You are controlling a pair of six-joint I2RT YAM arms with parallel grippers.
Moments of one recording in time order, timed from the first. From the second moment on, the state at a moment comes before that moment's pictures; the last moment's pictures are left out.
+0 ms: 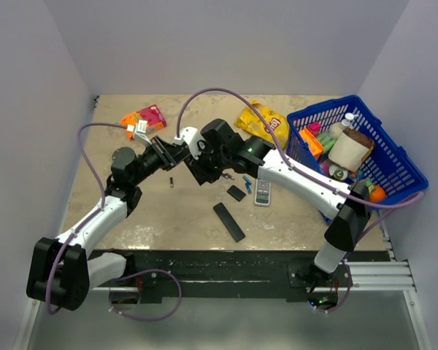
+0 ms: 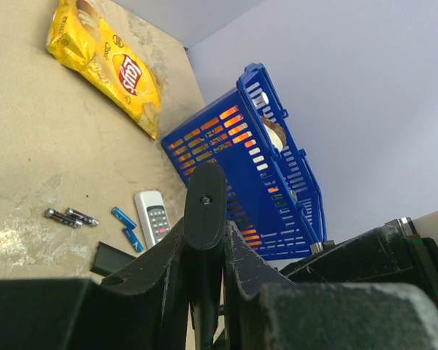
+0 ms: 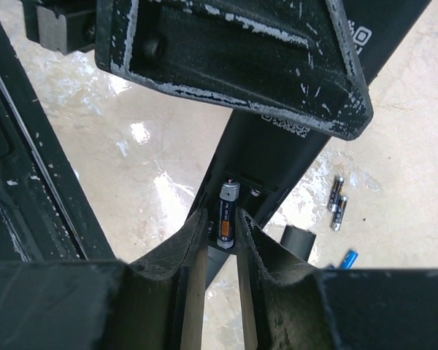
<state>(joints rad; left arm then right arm) -0.25 1.14 0.59 0.56 0.51 -1.01 0.91 1.71 1.66 -0.73 -0.14 -0.15</state>
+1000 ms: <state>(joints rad) -0.25 1.15 0.59 0.54 0.49 -0.99 0.91 1.70 1.63 -0.69 -0.10 -0.10</state>
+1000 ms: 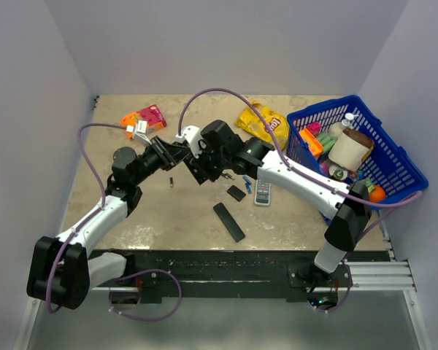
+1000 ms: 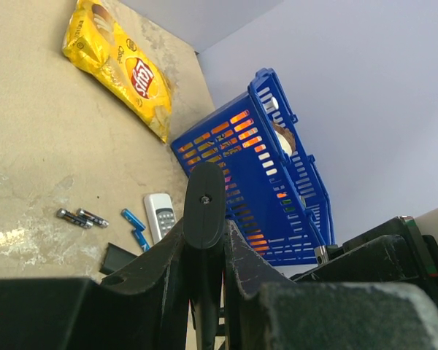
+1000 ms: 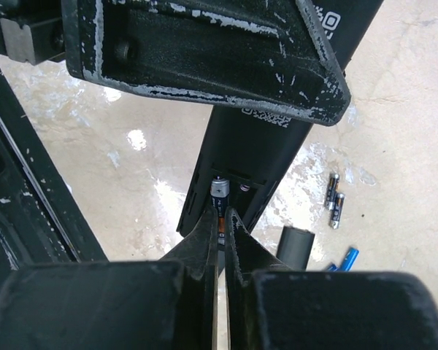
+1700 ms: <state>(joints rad) -0.25 1.14 0.53 0.56 0.42 -1.08 0.91 1.70 1.60 -0.65 -0.10 -0.09</state>
